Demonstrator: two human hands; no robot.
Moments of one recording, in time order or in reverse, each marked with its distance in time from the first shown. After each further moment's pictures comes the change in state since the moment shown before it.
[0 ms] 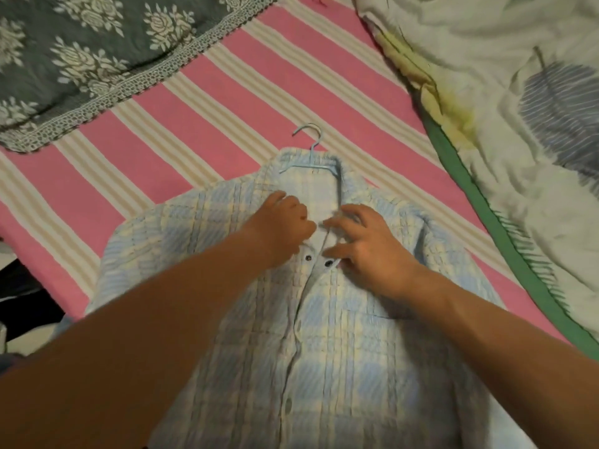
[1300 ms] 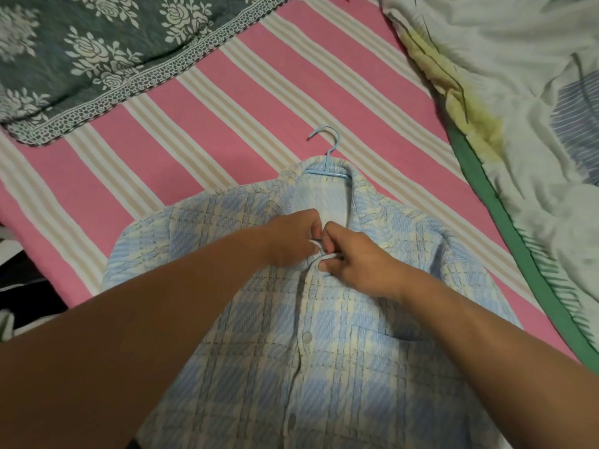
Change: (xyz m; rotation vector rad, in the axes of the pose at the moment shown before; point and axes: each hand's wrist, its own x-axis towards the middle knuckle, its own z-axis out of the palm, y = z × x) left_hand 0.004 -0.004 -0.030 -0.948 -0.310 -0.434; right_hand 0.048 -0.023 -0.008 0.811 -0.211 0.300
